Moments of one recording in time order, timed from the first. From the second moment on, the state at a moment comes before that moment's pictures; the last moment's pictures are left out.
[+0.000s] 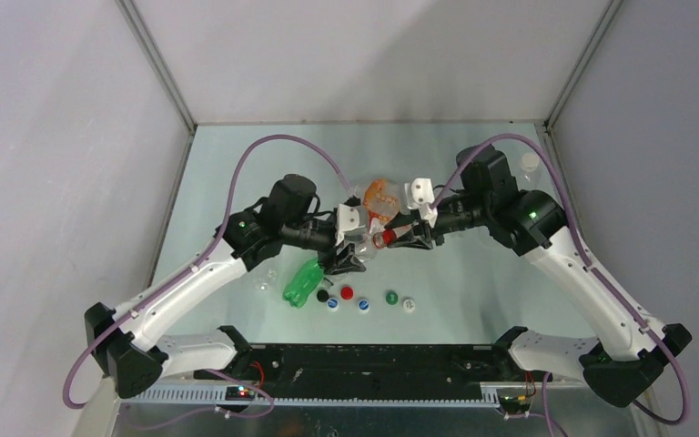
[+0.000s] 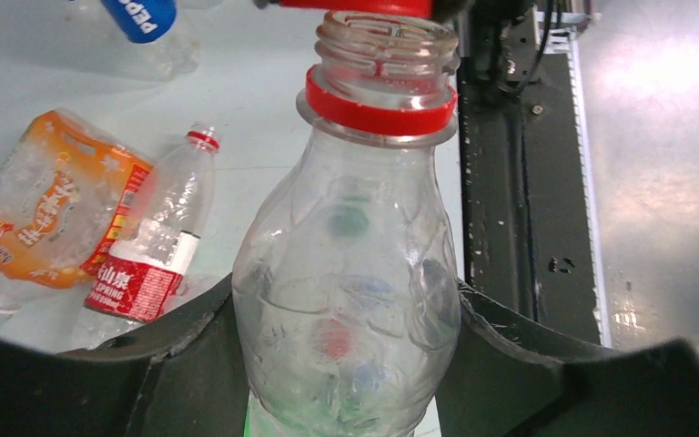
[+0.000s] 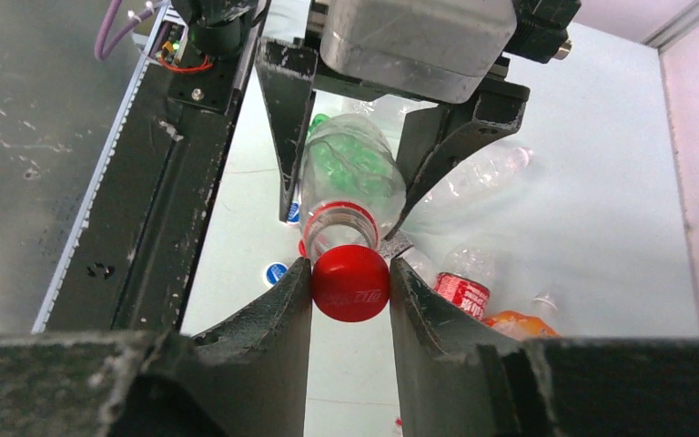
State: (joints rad) left arm -0.76 1.16 1.11 -0.57 0.67 0.42; right arm 0.65 1.17 1.38 -0.80 -0.87 -0.70
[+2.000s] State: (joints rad) left arm -0.77 1.24 1.29 -0.88 0.63 0.56; right arm 0.79 1.18 1.41 -0.85 -0.77 -0.98
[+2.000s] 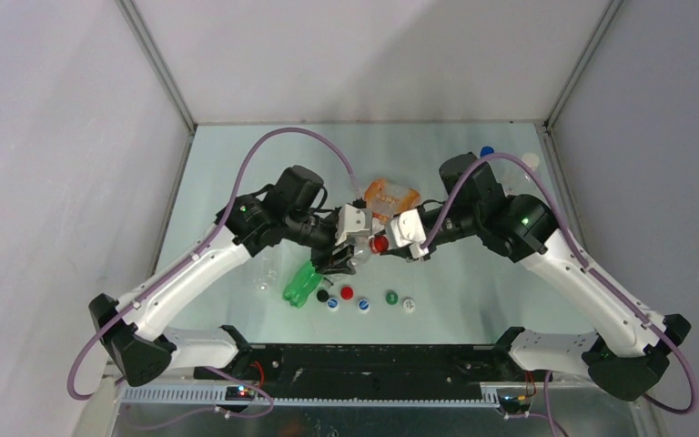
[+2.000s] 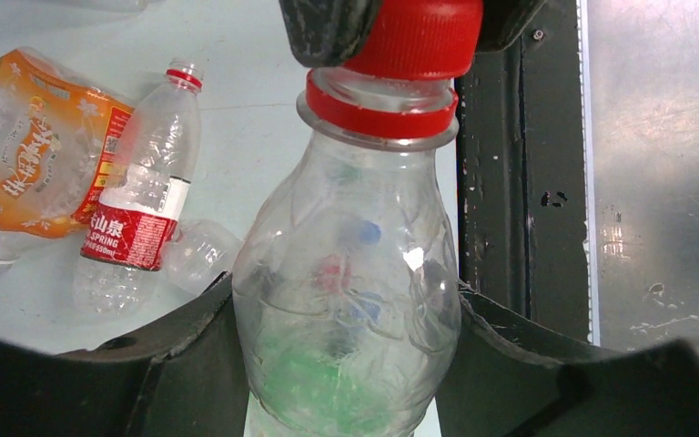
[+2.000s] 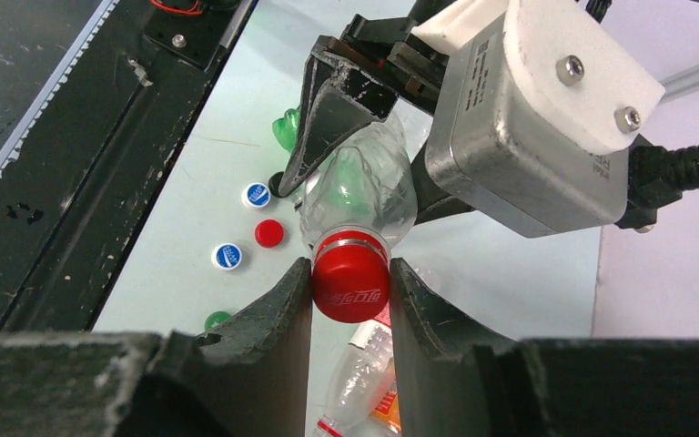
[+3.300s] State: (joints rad) left arm -0.92 1.05 0.99 -0.41 0.03 0.46; right arm 0.78 1.25 1.41 -0.66 -0.43 -0.12
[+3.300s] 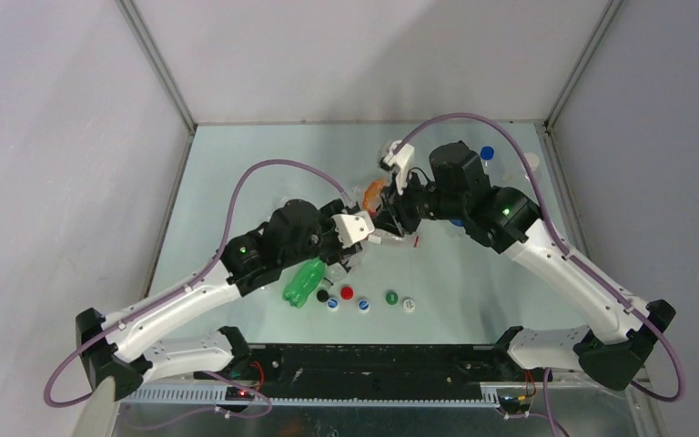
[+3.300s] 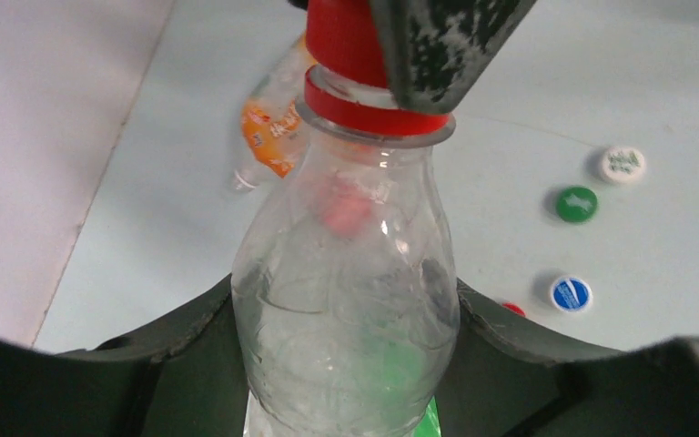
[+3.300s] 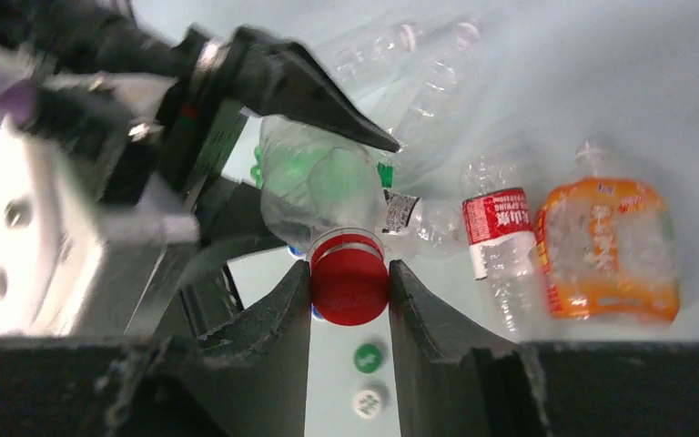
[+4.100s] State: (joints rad) left arm -1.09 1.04 0.70 0.11 -0.43 0.49; right arm 0.74 1.29 1.37 -0.64 -0.15 0.75
